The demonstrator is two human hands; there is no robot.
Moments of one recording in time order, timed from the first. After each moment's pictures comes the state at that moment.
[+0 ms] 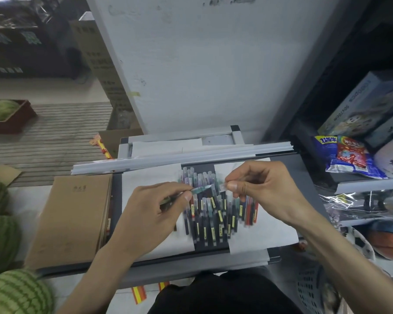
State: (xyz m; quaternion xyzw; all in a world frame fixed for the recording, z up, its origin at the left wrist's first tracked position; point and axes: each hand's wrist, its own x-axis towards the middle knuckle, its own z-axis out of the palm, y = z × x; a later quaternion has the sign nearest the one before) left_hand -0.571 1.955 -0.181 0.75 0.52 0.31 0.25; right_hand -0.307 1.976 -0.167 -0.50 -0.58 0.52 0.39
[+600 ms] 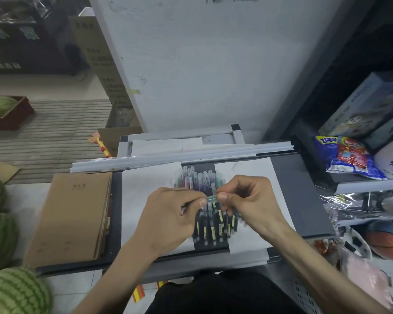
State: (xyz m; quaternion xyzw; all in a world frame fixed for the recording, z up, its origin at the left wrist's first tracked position) left_hand -0.548 1.961 -0.206 0.78 0.49 0.29 0.26; right_hand -0.339 1.961 -0.197 -0.55 -0.49 0.53 0.42
